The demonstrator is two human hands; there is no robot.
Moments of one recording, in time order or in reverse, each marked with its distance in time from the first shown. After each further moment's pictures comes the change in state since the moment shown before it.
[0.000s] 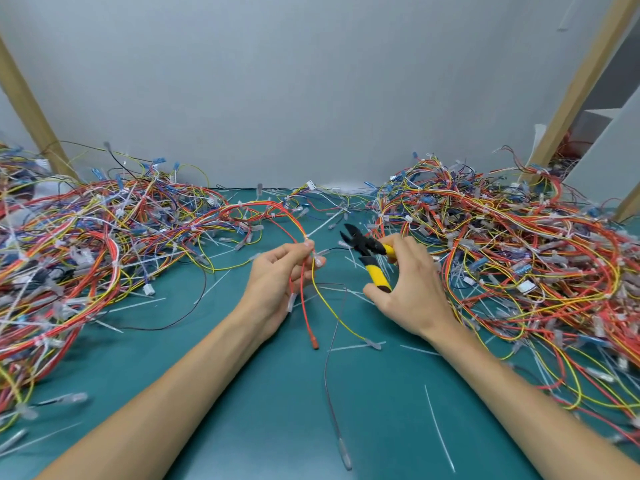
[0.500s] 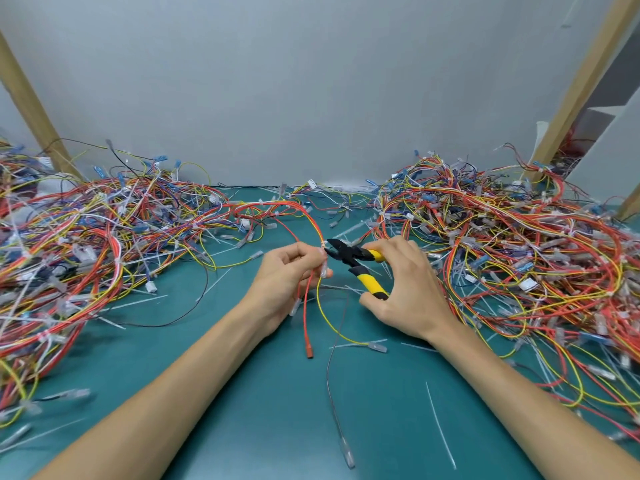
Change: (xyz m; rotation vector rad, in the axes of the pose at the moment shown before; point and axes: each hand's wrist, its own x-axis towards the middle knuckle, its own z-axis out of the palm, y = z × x) left_hand -0.001 -0.003 -0.001 0.228 -0.106 -0.015; right_hand -0.002 -0.004 -0.001 -0.073 -0.074 -0.095
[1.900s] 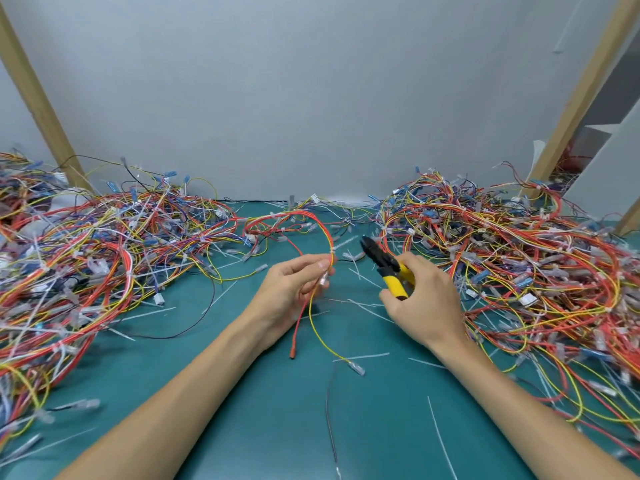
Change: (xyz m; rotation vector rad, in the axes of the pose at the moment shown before) left_hand 0.007 -0.005 -0.011 -0.148 -0.111 -0.005; right_hand -0.003 0.009 -0.002 -0.003 0.179 0.174
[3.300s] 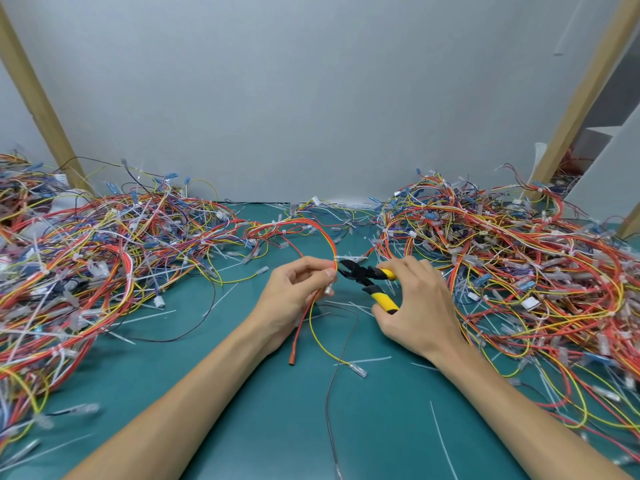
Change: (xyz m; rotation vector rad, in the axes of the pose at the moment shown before) left_hand -0.002 -0.005 0.002 0.183 0.050 0.076; right_hand -0.002 -0.004 0.004 -0.148 -0.058 -0.136
